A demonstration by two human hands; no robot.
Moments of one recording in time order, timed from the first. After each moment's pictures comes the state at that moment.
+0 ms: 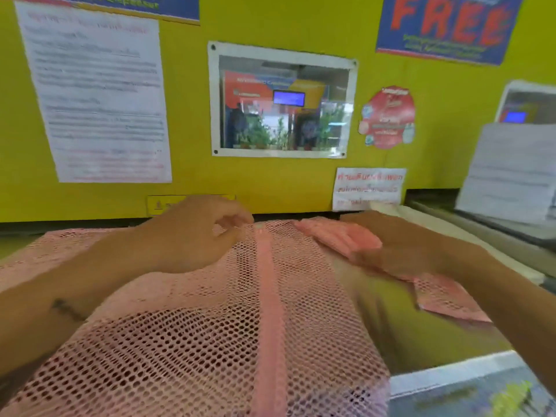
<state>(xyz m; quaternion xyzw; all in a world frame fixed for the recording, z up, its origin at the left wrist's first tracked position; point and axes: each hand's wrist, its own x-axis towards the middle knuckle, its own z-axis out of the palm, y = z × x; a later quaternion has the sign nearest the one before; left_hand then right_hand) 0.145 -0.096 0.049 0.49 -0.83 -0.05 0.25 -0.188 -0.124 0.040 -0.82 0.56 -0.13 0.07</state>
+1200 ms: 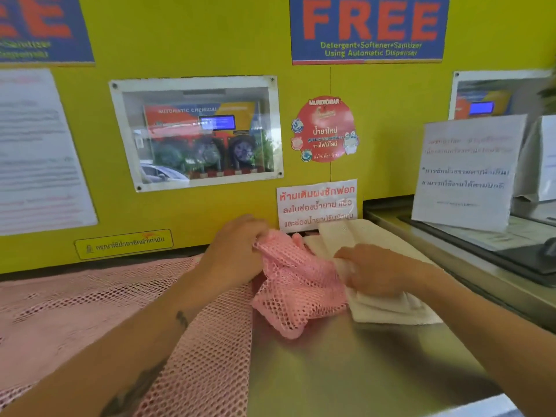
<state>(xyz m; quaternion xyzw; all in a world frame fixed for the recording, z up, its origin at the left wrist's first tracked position) -0.072 -0.190 0.030 0.47 -0.81 0.02 0.36 -0.332 -0.200 0.004 -0.78 0.62 -0.05 0.07</state>
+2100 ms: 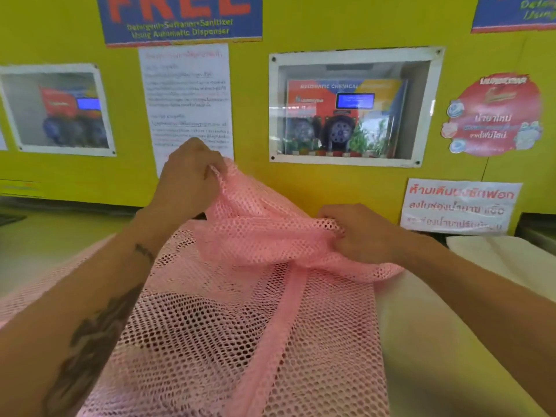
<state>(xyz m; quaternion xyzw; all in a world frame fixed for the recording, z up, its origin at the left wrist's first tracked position) 0.167 -0.131 0.077 0.61 -0.62 0.24 0.44 -0.119 -0.211 0.043 -0.93 0.33 -0.18 0.07</state>
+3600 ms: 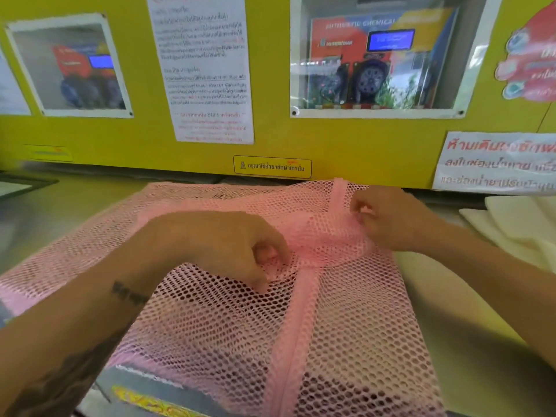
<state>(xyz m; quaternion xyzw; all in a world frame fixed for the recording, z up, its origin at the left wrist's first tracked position) 0.100 -0.046 0.043 0.66 -0.74 -0.15 -0.05 -0.120 -0.209 0.000 -0.90 0.40 -0.19 0.02</state>
